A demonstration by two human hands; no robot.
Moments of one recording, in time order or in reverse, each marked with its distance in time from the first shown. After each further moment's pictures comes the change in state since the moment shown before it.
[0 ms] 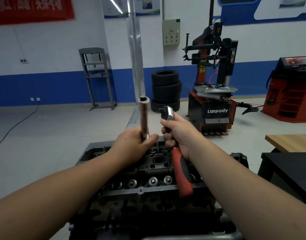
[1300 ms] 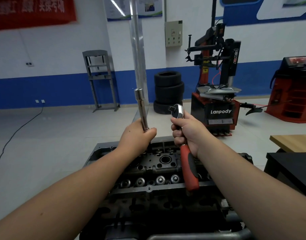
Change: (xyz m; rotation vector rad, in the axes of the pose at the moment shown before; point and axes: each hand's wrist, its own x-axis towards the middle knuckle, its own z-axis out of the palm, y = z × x) left_hand 0.017 -0.004 0.000 -0.122 0.148 -0.176; right_hand 0.005 -0.003 -0.007 0.082 0.026 -0.018
